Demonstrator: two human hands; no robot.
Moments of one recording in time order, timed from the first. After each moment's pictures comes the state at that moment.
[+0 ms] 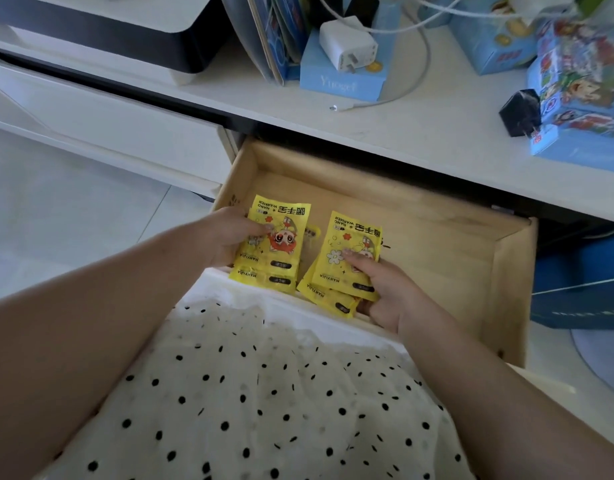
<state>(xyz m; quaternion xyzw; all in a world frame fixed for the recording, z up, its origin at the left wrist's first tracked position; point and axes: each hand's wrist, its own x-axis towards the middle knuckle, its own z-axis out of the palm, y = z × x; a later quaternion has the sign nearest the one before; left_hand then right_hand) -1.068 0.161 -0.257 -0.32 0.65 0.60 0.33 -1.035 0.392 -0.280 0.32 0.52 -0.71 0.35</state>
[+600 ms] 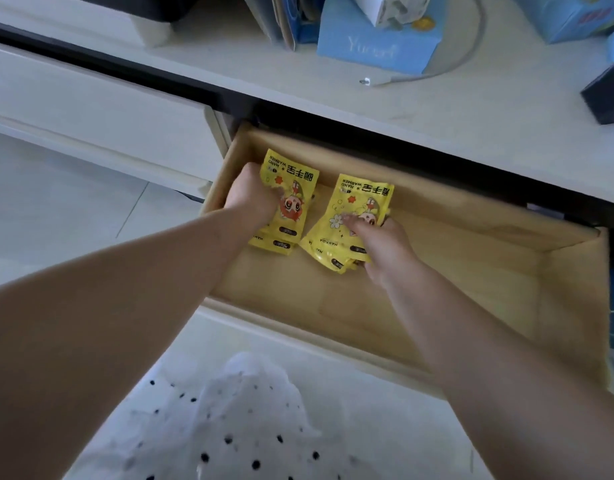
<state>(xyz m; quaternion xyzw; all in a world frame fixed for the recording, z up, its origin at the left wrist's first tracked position) -1.150 0.167 -0.328 -0.26 0.86 0.42 0.12 -1.122 0.344 -0.347 0.32 0.65 -0.66 0.20</state>
